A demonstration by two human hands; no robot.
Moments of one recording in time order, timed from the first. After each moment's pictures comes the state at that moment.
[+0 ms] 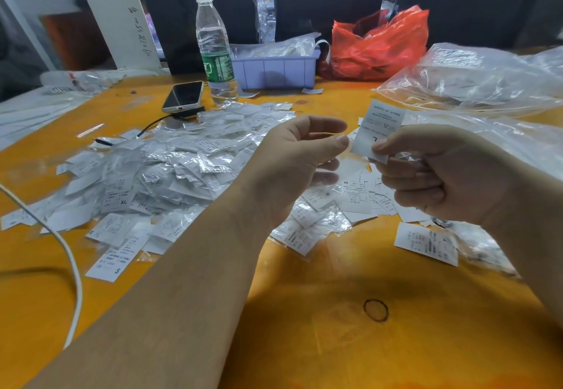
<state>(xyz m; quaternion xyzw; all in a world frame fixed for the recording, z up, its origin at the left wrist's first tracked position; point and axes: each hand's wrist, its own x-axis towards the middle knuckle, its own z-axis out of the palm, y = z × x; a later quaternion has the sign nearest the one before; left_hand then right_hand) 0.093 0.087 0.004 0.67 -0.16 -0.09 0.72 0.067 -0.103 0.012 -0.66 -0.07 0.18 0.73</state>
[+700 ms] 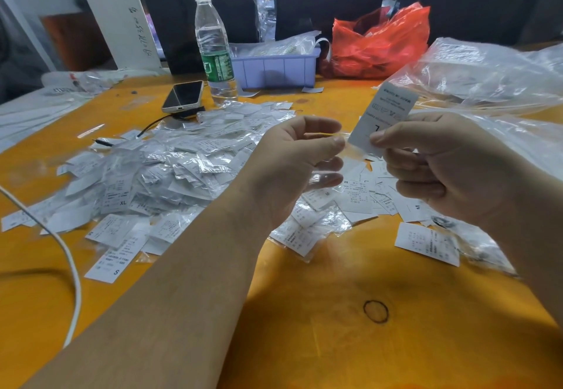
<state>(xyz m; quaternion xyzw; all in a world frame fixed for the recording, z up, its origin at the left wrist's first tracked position) 0.093 0.085 0.004 0.63 -0.15 -0.12 0.75 0.066 -0.096 0.012 -0.70 -0.07 0.03 0.71</state>
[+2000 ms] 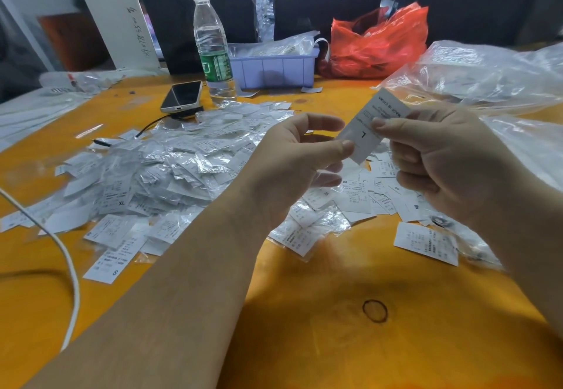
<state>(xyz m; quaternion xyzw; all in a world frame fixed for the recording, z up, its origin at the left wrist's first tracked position) 0.088 0.087 0.008 0.67 -0.17 -0.12 0.71 0.064 -0.091 0.011 -0.69 -0.07 -0.04 0.72</state>
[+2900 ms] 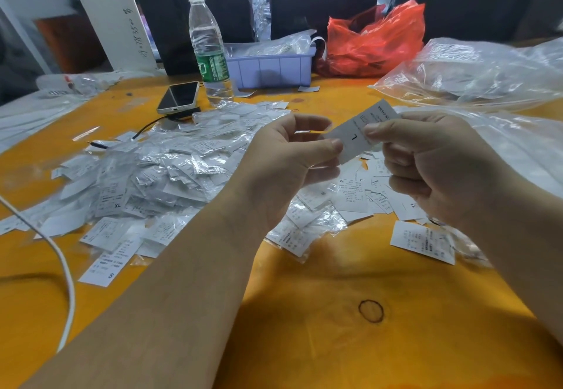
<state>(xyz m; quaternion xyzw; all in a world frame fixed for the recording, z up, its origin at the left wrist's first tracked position) 0.090 0.083 0.004 0.62 -0.14 -0.10 0.77 0.062 -0.088 0.009 -0.69 -0.03 -0.05 0.73</state>
